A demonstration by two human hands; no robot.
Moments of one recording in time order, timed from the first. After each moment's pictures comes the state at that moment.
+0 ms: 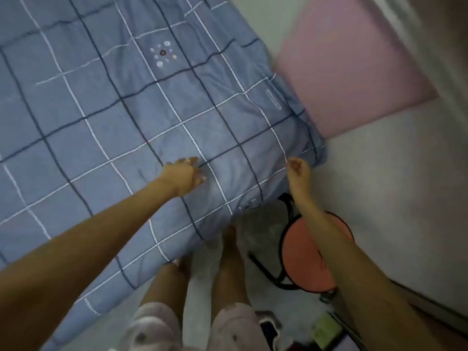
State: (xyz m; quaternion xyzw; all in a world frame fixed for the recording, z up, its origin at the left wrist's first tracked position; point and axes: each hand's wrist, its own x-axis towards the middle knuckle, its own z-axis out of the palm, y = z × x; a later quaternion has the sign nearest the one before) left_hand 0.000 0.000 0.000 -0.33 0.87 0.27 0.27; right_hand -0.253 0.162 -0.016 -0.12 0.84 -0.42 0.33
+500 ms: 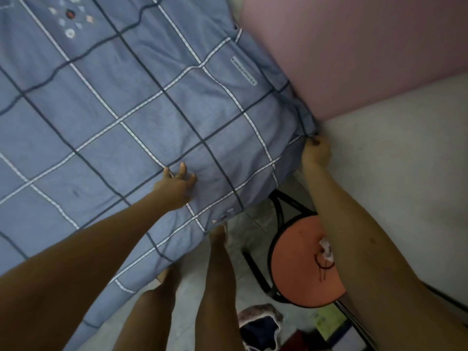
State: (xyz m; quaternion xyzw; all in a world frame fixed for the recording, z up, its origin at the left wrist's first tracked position) left_hand -0.087 0.023 -0.163 -0.25 0.82 0.20 0.47; right_hand -0.416 0.155 -0.156 0.01 0.94 -0.25 0.21
